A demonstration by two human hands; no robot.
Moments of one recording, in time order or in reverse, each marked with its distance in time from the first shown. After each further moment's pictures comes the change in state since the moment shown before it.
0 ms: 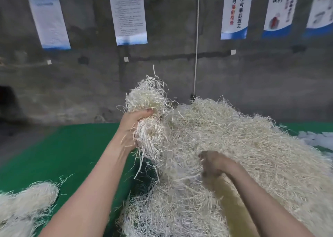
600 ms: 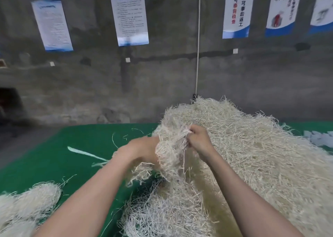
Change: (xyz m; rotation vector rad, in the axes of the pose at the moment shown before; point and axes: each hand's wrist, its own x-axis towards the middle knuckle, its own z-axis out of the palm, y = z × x) left_hand 0.024 -0.051 -0.004 1.497 -0.526 -0.032; right_hand 0.018 -0.064 -0.020 0.884 0.443 -0.198
